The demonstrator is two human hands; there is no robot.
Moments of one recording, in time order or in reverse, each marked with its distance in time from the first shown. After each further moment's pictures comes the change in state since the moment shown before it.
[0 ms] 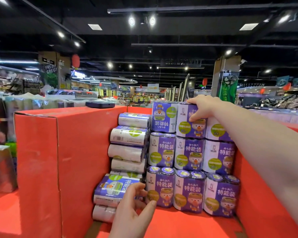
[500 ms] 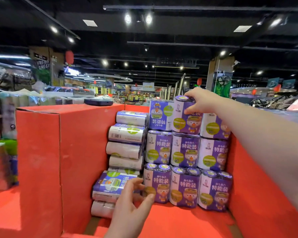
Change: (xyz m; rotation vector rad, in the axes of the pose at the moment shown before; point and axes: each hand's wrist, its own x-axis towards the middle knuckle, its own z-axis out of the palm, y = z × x) left_hand -0.002 -0.002 0.002 -0.038 -0.010 0.019; right_hand -0.013 -0.001 -0.016 0.146 0.123 -0.114
